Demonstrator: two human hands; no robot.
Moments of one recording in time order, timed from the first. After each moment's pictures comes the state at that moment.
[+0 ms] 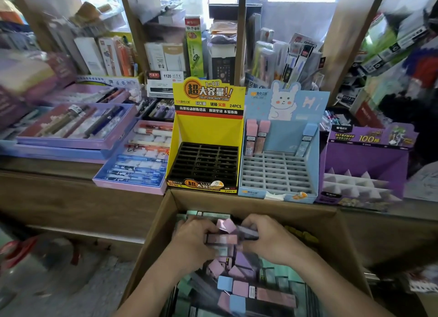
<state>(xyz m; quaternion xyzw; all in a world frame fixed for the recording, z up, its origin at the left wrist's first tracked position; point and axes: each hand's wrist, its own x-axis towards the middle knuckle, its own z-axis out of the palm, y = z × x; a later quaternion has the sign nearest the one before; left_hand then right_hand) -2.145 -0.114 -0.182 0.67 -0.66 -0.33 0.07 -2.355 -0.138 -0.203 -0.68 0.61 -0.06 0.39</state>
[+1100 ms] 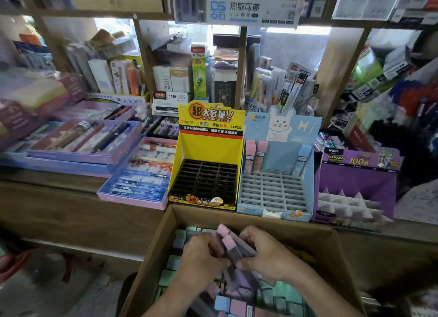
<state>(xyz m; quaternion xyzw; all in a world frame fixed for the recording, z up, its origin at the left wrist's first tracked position) -2.175 -0.109 -0.183 0.71 -0.56 -0.37 0.21 -2.355 -0.138 -0.190 -0.66 0.59 -0.09 0.46</state>
